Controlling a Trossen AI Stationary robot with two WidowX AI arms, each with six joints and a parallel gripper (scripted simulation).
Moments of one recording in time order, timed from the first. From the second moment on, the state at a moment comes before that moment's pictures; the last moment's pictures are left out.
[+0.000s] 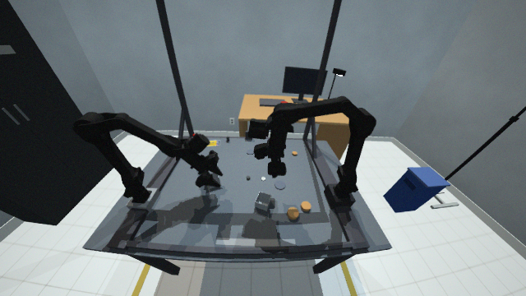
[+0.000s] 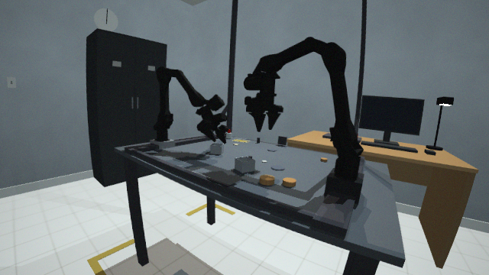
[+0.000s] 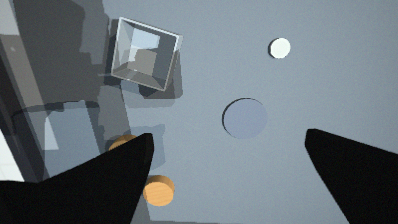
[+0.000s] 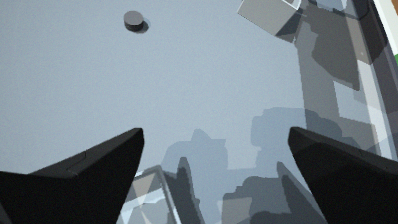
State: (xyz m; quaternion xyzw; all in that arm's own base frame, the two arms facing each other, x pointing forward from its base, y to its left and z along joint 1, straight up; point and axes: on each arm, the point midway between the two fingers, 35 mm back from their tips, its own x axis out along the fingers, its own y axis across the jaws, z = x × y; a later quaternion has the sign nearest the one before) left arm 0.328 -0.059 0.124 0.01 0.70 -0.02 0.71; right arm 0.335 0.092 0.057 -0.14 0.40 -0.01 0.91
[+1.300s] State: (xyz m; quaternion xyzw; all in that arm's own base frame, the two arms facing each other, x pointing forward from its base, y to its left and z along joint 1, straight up) left arm 0.412 -0.115 0.040 0.00 0.71 -0.01 0.71; right arm 0.327 0.157 0.067 -0.02 0.13 -0.01 0.99
